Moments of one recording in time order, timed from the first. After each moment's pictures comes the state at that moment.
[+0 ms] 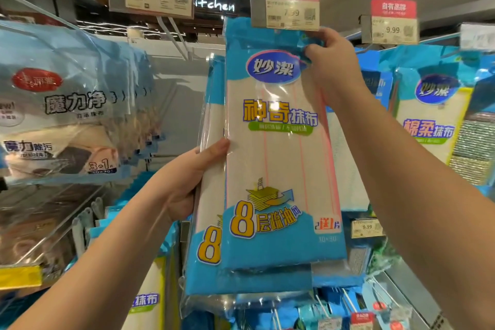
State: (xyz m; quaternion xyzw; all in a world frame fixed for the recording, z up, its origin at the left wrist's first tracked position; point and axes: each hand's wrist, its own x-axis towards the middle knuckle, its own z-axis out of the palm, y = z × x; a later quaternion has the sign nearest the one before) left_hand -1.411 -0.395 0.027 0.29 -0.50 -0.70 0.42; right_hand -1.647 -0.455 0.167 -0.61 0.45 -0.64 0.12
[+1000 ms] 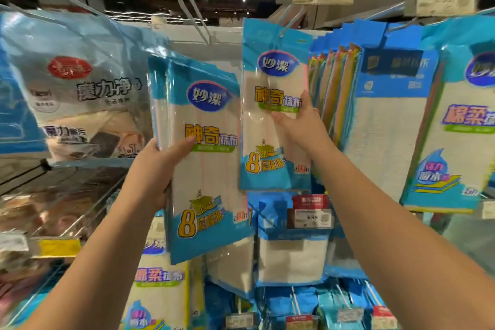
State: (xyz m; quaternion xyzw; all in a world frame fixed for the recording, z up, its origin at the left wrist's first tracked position) left_hand -1.353 -0.406 -0.002 0.47 -0.44 -0.44 0.63; right_hand -1.615 -0.506 0.034 -0.64 0.56 -0.49 0.20
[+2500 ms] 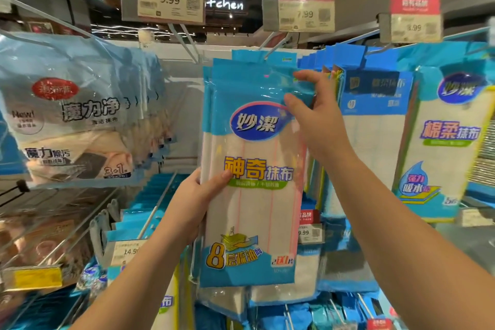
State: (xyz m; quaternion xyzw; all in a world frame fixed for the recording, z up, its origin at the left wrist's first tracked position) left_hand -1.404 -0.411 -0.028 0.37 -0.51 -0.53 0.56; right_hand -1.617 -0.443 0.082 -0.65 0.33 -0.66 0.20
